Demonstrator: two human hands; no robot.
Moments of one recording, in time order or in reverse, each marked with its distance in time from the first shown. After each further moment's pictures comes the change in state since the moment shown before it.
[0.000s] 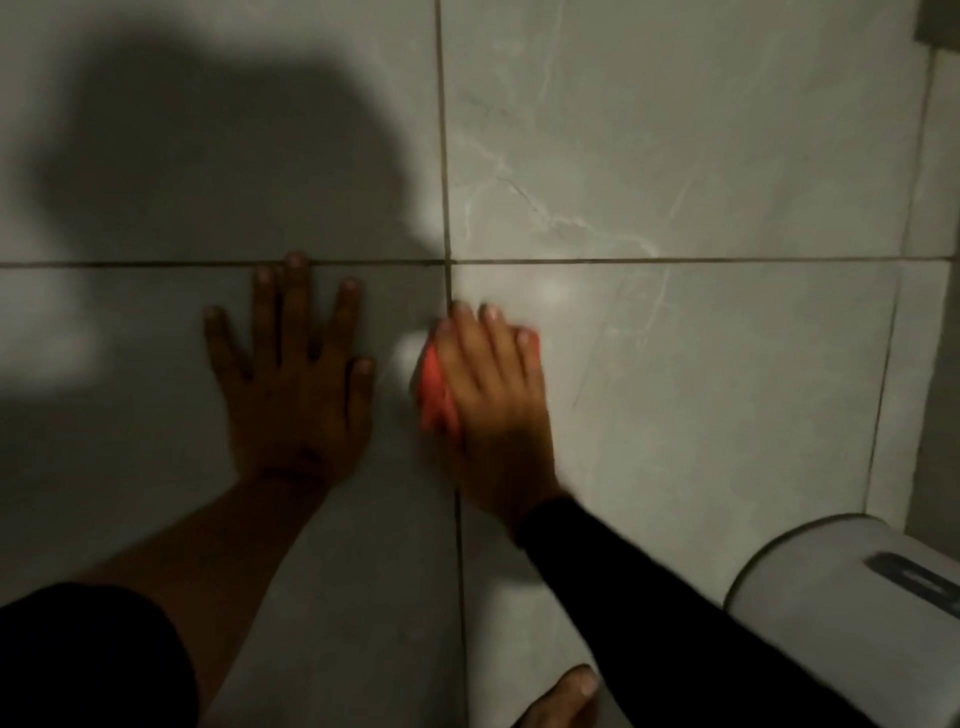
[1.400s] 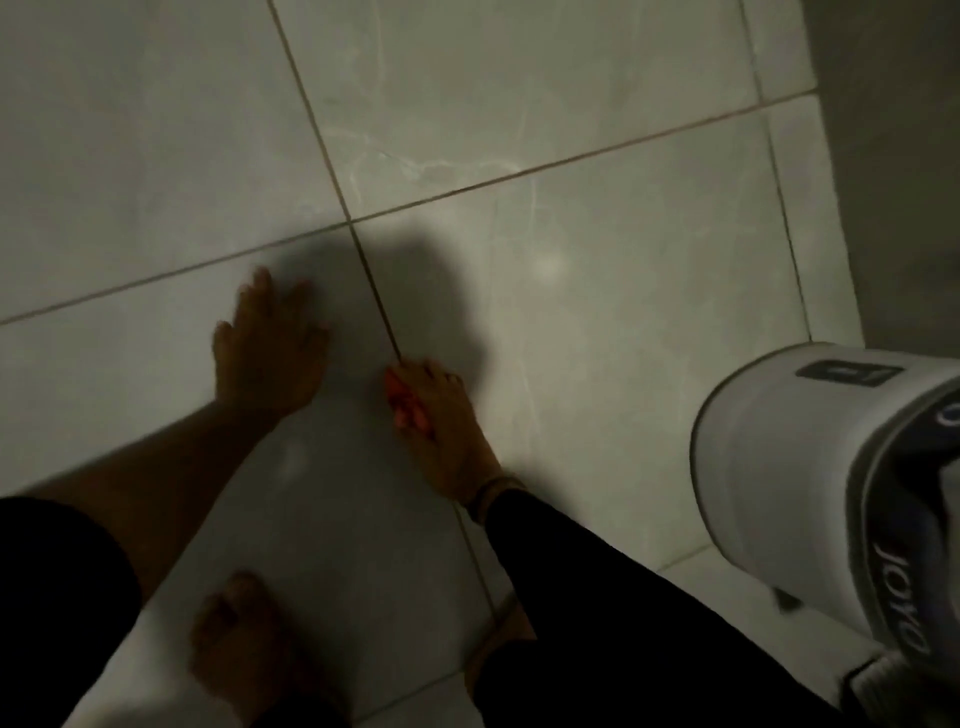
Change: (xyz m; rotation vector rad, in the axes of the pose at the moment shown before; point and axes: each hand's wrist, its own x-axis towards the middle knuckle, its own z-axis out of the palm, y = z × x) left_hand -0.006 0.026 -0.081 0.015 -0.407 0.037; right_hand -0.123 -0.041 -0.046 0.870 -0.108 0.299
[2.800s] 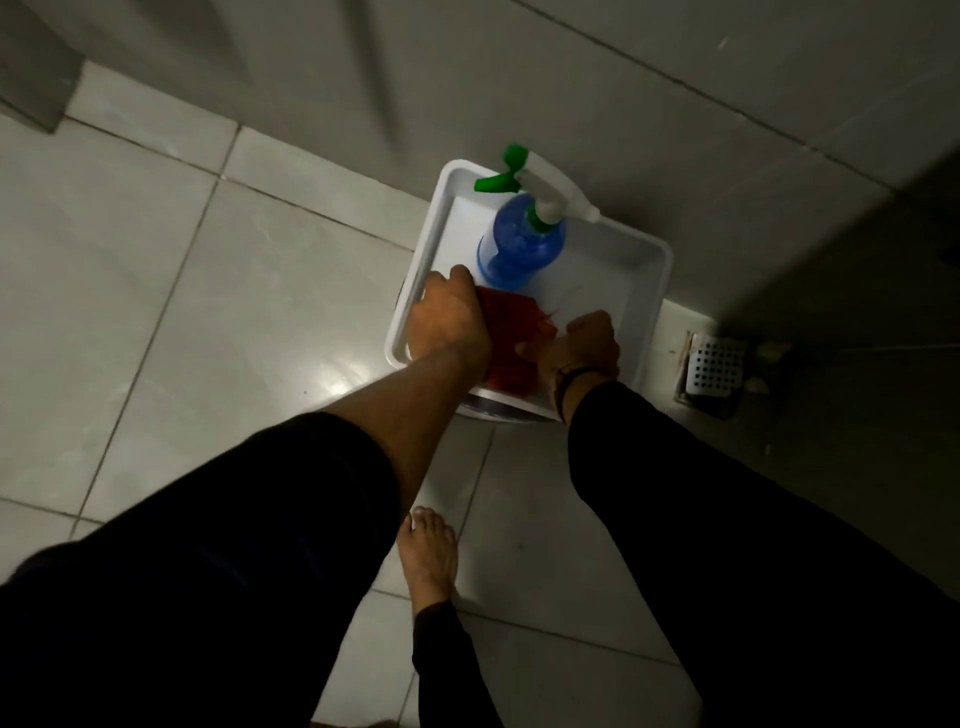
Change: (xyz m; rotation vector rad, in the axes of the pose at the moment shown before) left_hand -0.259 0.626 0.007 0.250 -0.448 0.607; right_hand -0.326 0.131 -0.383 0.759 1.092 1.336
